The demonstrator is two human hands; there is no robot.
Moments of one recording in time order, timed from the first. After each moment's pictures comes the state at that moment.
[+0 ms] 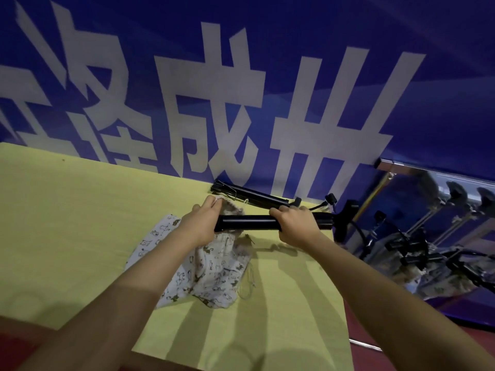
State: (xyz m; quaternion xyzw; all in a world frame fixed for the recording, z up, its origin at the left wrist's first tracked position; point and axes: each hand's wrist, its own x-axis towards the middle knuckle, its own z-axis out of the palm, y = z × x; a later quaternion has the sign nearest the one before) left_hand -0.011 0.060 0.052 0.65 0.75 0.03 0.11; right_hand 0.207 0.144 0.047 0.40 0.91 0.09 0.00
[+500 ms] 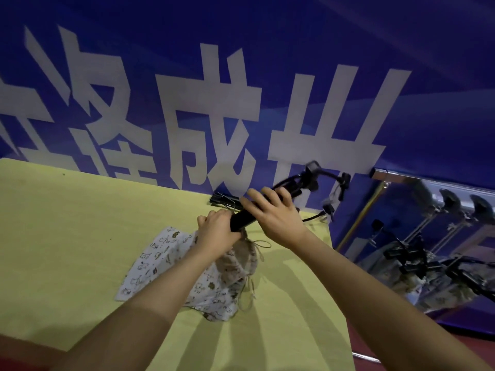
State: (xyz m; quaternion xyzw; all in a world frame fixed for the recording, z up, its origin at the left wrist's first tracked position) left_hand 0.025 0.070 0.053 0.60 0.77 0.23 0.06; right_hand 0.177 0.140 0.068 0.21 0.88 0.34 -0.27
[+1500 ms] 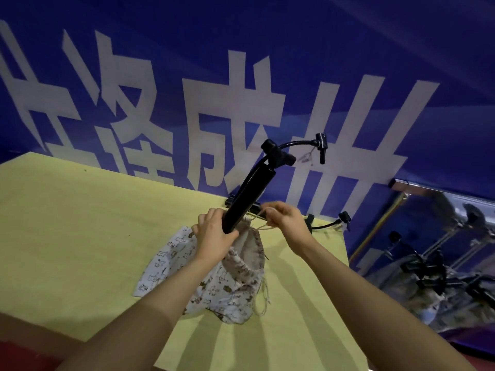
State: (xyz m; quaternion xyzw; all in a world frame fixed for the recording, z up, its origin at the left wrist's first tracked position) left_hand -0.014 0.048 0.036 0.50 0.78 0.36 0.08; right_hand 0.146 0.122 0.076 0.39 0.66 -0.54 -0.35
